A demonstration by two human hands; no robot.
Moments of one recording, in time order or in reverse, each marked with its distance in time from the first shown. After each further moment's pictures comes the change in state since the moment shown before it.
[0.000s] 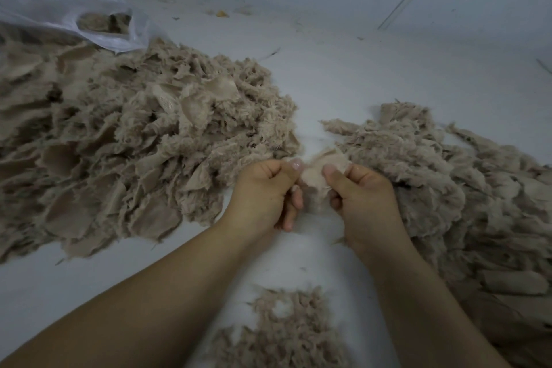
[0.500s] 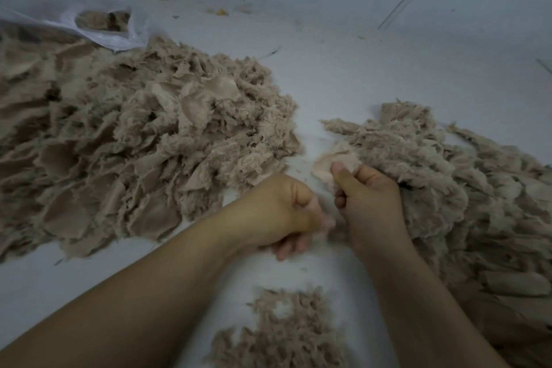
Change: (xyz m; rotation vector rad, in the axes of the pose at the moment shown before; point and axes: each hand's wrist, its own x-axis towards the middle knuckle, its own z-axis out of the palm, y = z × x) left_hand -0.012 0.025 -0.005 0.438 -0.532 -0.168; right_hand -0.001 -0.001 -0.001 0.023 0.105 0.013
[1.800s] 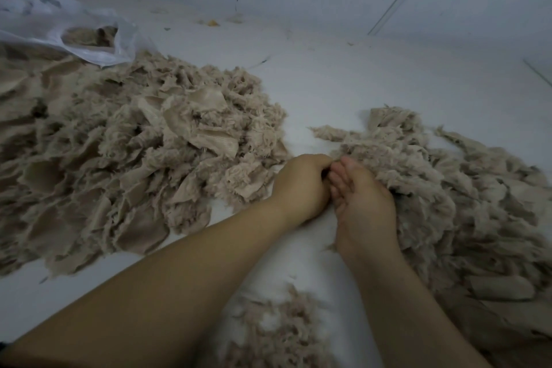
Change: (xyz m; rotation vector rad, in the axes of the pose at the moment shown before) left_hand 0.086 0.004 0.023 0.591 0.478 0.161; right_hand 0.003 -0.008 0.005 0.340 0.106 0.096
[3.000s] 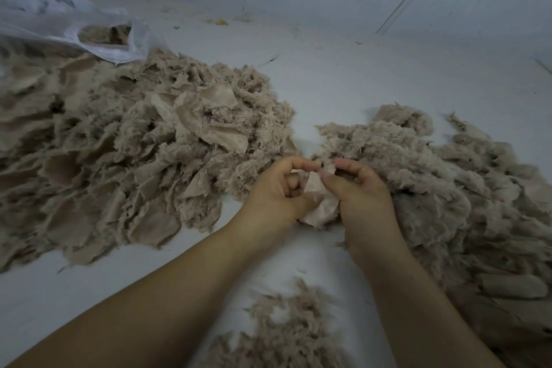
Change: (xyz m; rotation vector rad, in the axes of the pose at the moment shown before) left_hand -0.059 -0.011 -0.031 -0.914 0.004 -0.137; right_hand -0.002 0.003 -0.001 -0.260 -0.107 -0.015
